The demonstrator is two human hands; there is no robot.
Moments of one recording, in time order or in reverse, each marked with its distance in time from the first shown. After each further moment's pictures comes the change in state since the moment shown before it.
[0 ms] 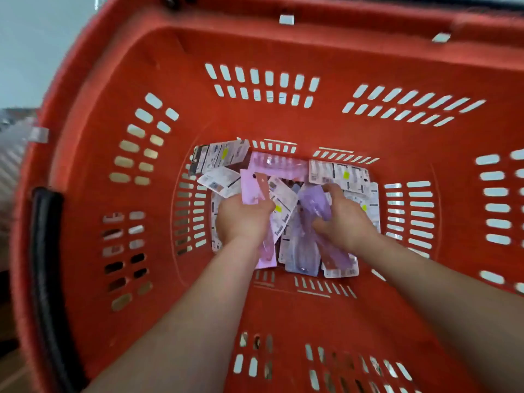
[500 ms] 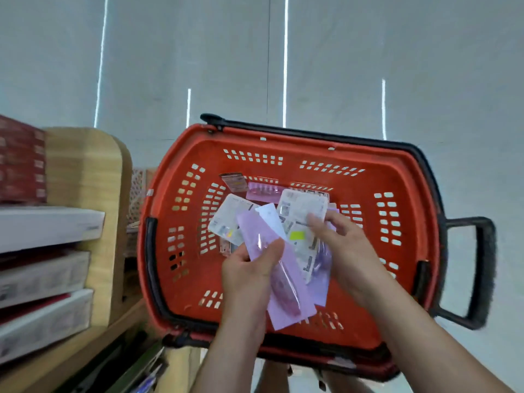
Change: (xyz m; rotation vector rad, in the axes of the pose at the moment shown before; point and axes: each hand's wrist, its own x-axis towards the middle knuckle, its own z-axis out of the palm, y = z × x) left_hand -0.209 0.083 -0.098 -0.464 -0.209 -0.146; right_hand -0.172 -0.115 -0.134 1.197 0.024 0.161
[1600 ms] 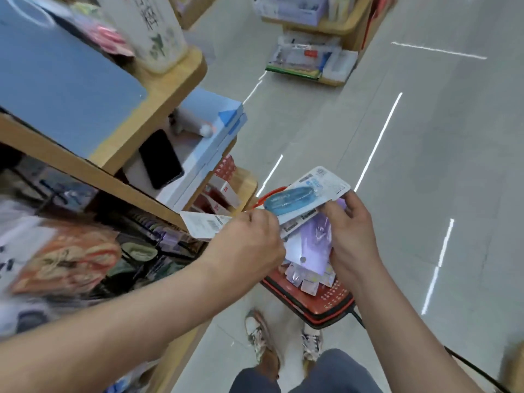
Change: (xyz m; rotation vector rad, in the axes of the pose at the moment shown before) left_hand -0.458 0.160 -0.070 2.221 0.499 1.308; right_hand -0.362 -0.267 0.041 -0.050 -0.334 -0.366
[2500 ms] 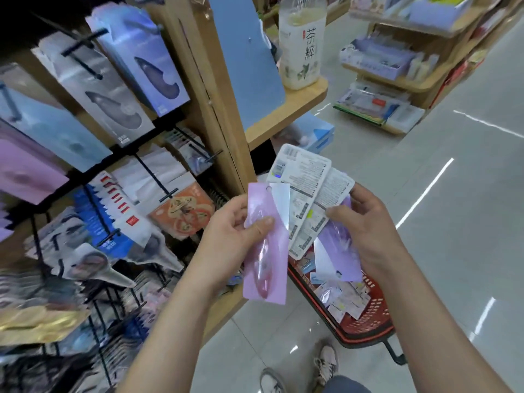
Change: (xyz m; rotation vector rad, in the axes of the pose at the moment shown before) left_hand -0.192 -0.022 -0.029 -2.023 0.460 -1.130; right_hand -0.108 -0.020 0.105 -0.237 -0.579 -0.134
